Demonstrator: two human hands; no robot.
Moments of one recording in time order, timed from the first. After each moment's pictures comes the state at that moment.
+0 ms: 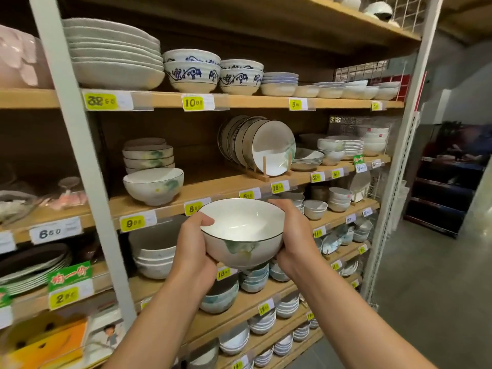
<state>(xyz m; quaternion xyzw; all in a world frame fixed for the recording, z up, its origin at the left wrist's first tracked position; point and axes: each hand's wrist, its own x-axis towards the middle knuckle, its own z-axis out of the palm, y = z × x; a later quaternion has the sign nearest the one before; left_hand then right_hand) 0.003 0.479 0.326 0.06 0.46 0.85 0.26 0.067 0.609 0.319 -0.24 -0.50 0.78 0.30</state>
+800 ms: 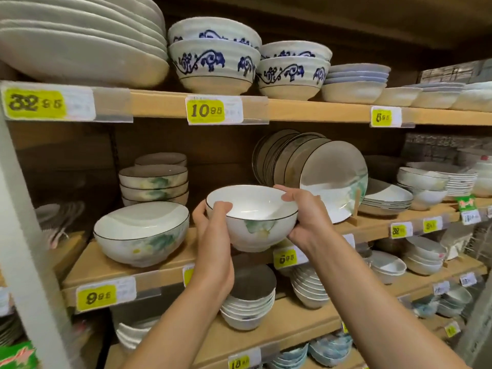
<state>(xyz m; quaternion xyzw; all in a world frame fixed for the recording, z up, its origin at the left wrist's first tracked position) -0.190 0.625 0.333 0.09 0.49 0.86 0.04 -0.161 0.759 0.370 -0.19 -0.48 0.82 0.24</state>
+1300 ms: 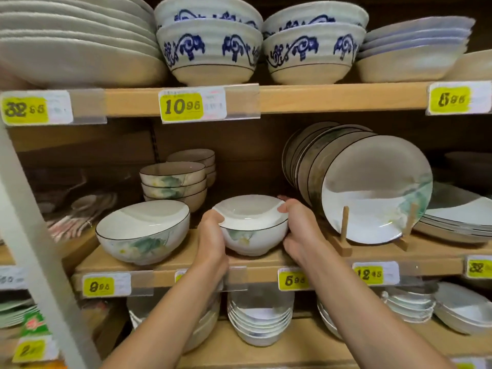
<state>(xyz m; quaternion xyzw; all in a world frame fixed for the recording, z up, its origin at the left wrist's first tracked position) -0.250 0.667 0.318 -0.05 0.54 0.84 -0.02 -0.252 0.803 0.327 -0.17 -0.50 0.84 0.13</state>
